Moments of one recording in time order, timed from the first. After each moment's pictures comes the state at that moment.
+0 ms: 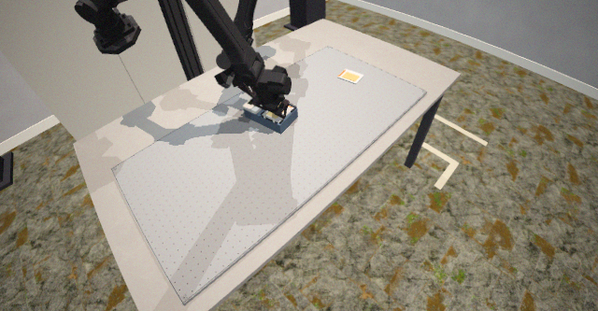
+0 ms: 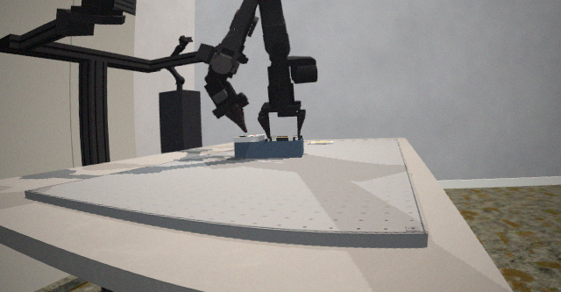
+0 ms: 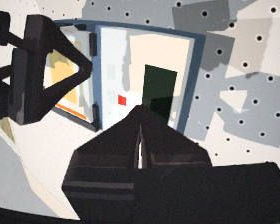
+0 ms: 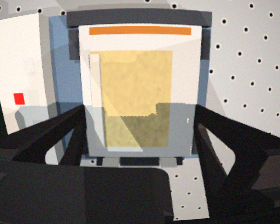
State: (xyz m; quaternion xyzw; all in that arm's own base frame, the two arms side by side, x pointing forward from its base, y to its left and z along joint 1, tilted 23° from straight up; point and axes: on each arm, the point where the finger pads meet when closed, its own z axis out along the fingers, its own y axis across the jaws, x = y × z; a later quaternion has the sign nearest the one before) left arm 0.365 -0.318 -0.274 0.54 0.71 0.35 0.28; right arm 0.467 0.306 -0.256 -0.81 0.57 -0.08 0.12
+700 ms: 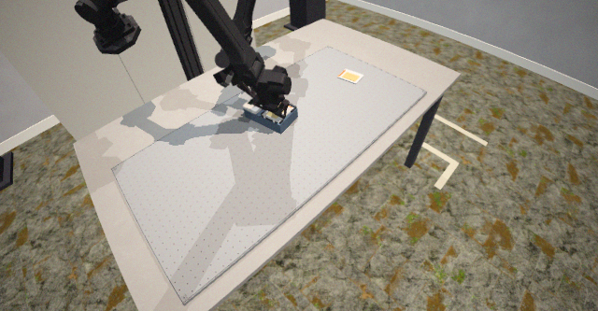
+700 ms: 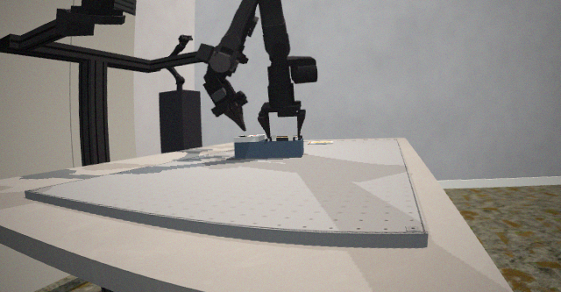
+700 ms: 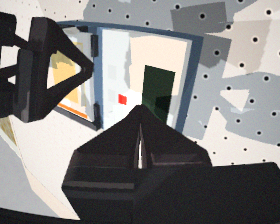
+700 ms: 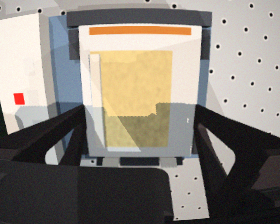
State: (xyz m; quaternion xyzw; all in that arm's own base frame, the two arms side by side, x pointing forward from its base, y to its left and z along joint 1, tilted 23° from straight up) left arm 0.362 -0.322 -0.271 0.54 0.71 0.35 0.28; right arm 0.467 0.306 -0.256 -0.81 0.57 -0.08 0.12
